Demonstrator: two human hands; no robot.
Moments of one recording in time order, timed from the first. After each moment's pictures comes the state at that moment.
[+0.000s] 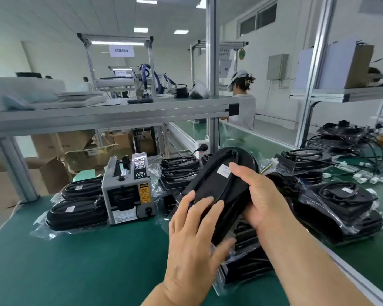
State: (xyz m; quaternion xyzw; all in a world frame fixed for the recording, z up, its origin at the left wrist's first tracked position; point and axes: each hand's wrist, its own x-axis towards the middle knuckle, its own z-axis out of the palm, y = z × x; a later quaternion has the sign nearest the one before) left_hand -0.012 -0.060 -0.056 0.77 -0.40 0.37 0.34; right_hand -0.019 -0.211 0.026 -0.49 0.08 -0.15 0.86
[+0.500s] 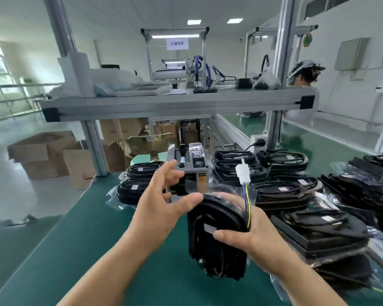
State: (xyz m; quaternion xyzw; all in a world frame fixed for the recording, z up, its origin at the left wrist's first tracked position) left_hand 0.027 0.092 0.001 0.78 -0.19 0.12 0.58; right_hand -0.002 -0.119 -0.037 -0.74 -0.18 -0.06 0.64
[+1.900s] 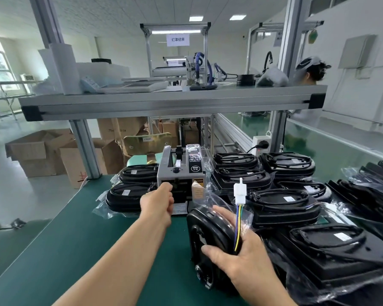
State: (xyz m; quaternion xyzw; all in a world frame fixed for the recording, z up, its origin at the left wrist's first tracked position) left_hand 0.157 0.053 -0.037 0.55 0.24 0.03 0.80; right_hand 0.016 -0.106 -0.067 -0.77 -0.09 -0.11 0.63
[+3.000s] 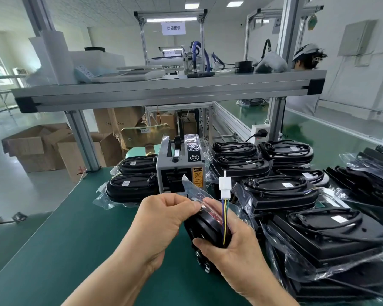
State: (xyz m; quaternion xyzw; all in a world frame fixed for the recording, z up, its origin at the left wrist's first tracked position) left_hand 0.033 0.060 -0.006 0.72 -0.02 -0.01 0.69; right_hand 0.012 -0.090 -0.078 -0.78 -0.12 -0.14 0.60
